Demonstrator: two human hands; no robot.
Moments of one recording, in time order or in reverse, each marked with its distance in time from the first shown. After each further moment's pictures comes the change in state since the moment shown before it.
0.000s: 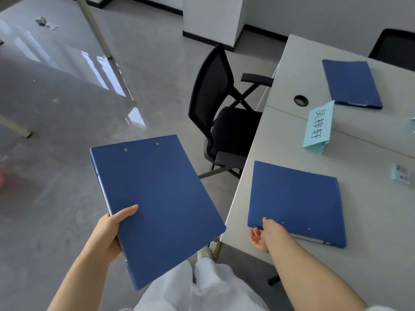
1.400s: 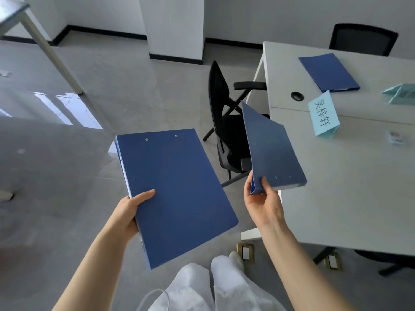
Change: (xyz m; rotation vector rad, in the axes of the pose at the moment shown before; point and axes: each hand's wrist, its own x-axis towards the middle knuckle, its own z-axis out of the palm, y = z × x) left_hand 0.121 0.173 -0.098 0.212 -0.332 0.007; right_hand -0.175 0.129 0.178 0.976 -0.897 -0.364
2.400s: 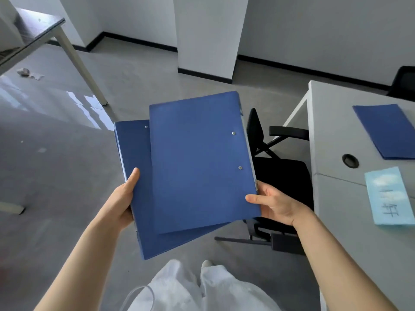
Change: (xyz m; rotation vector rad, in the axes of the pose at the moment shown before) left_hand 0.176 0.229 0.018 -0.021 0.068 0.054; right_hand 0.229 0.014 0.222 -1.398 -0.556 0.520
